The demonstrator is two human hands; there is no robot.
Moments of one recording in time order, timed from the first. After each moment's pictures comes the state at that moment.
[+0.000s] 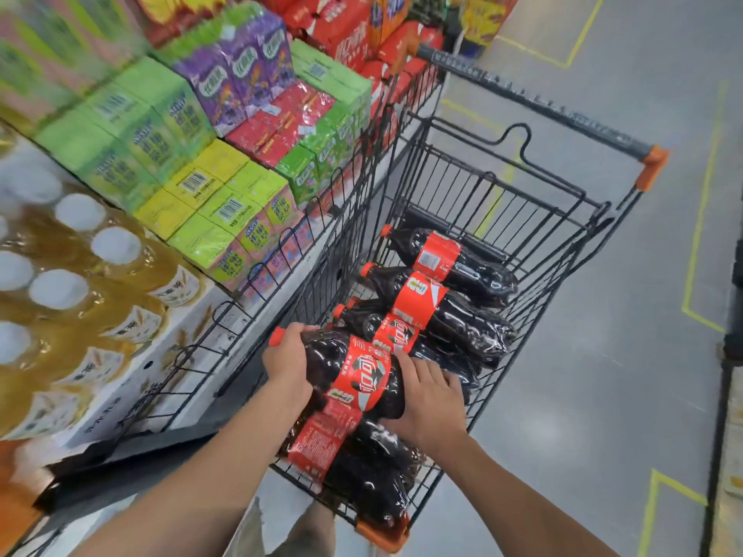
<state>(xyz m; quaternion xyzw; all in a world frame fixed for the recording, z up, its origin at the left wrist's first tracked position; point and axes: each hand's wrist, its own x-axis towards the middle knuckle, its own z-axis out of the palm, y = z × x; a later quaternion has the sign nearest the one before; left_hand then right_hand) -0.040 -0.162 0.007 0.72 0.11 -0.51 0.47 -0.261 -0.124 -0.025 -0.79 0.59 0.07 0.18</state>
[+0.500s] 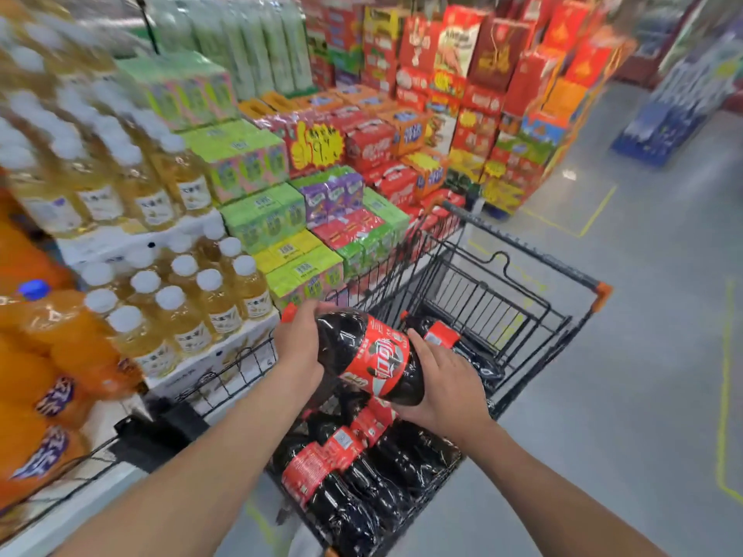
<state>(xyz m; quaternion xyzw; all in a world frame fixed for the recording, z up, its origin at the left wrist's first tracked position) -0.064 -0.101 0.194 0.60 -0.01 -0.46 0.66 -0.294 -0.133 0.149 -0.89 0.44 -0.13 0.03</state>
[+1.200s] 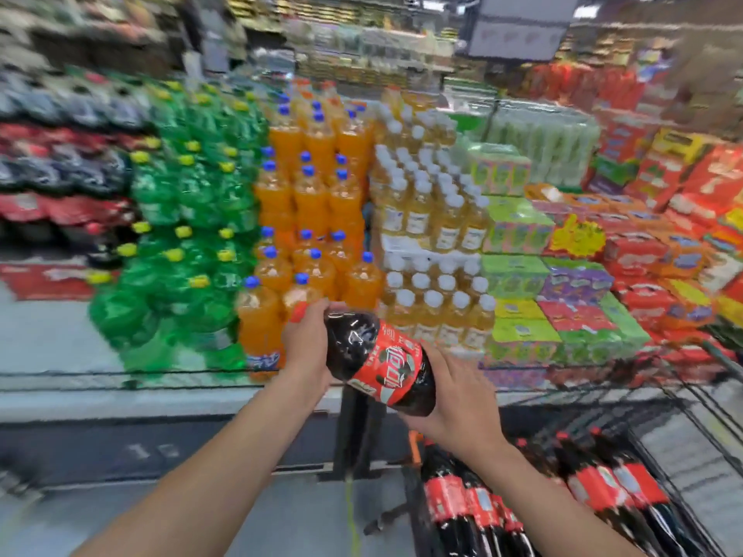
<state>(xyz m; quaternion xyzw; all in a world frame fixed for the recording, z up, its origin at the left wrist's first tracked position) 0.067 0.206 0.265 0.52 0.14 -0.18 0.82 -0.085 0.037 0.216 -0.98 0.11 -0.18 0.07</state>
